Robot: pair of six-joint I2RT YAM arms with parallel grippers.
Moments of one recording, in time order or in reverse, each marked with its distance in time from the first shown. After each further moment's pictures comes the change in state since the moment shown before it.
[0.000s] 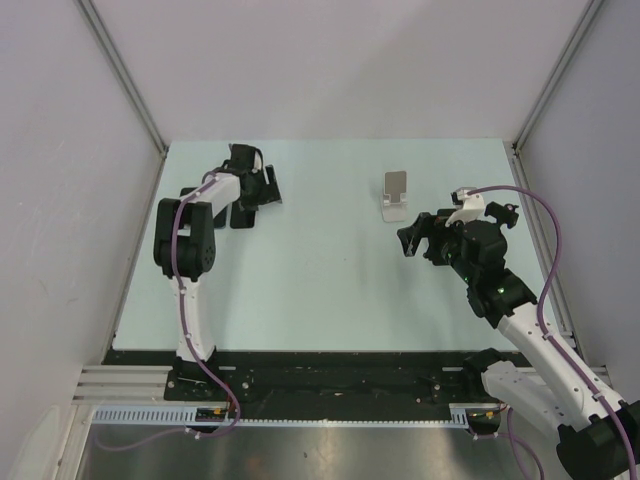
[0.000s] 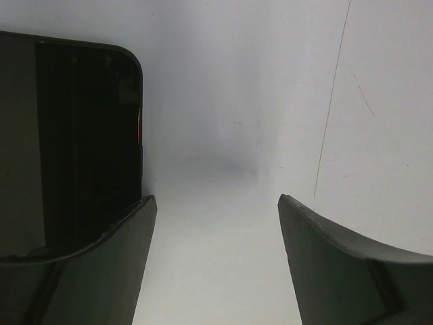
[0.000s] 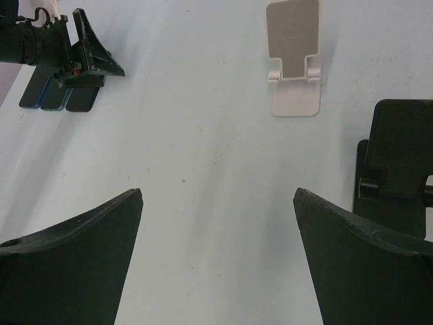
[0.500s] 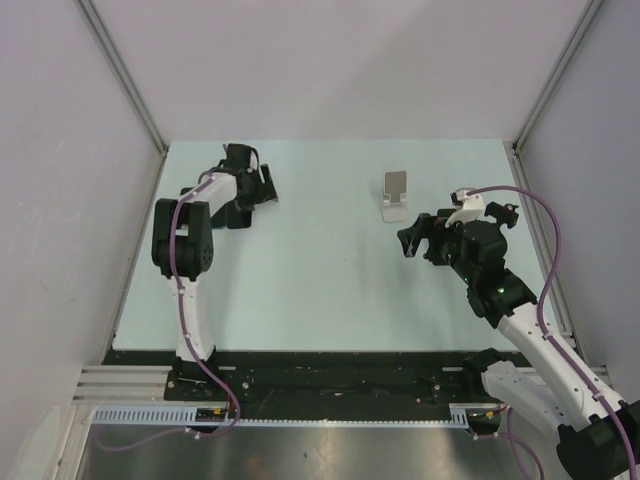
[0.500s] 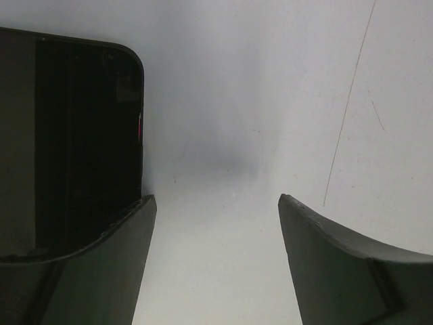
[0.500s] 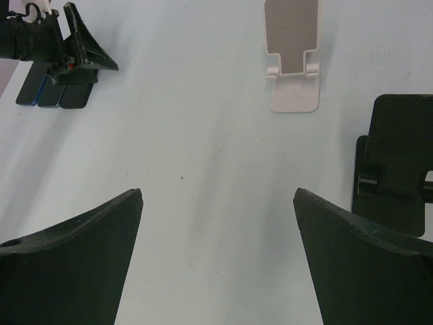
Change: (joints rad) left arm 0.018 -0.001 0.001 0.000 -0.011 -0.030; right arm 0.000 0.000 0.000 -0.011 0.000 0.000
